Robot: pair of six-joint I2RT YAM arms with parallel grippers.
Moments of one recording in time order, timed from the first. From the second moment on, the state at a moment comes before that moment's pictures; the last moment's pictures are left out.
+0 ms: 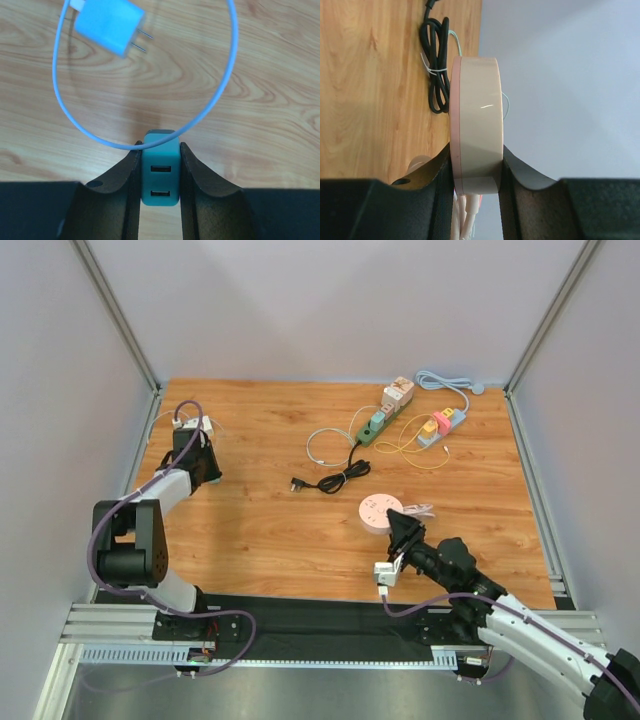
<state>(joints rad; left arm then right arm) 0.00 1.53 0.84 -0.06 -0.05 -0.23 0.77 0.46 0.05 0.24 -0.10 -1.48</state>
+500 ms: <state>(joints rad) 0.11 1.62 0.97 -0.13 0.06 -0.25 0.50 0.67 0.05 0.26 0.03 -1.39</state>
